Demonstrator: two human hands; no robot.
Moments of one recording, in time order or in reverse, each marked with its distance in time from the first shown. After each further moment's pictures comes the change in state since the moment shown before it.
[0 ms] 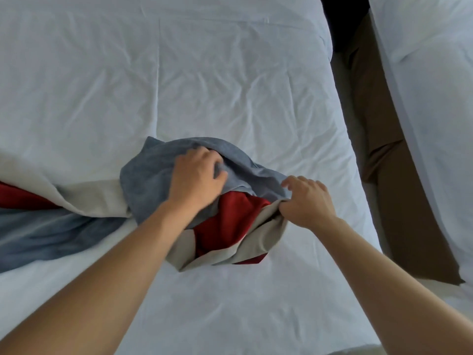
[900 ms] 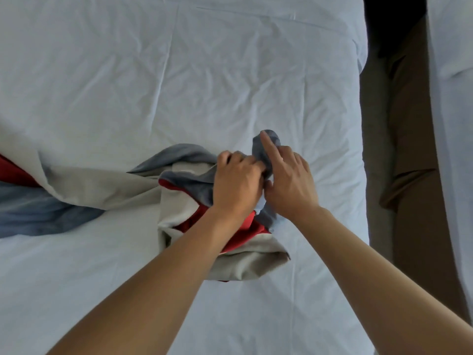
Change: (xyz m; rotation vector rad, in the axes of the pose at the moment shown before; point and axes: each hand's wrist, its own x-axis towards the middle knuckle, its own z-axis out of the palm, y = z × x) left_hand 0.044 0.121 0.052 0.162 0.130 0.004; right_hand 0.079 0.014 -0.025 0.103 0.345 -0.483
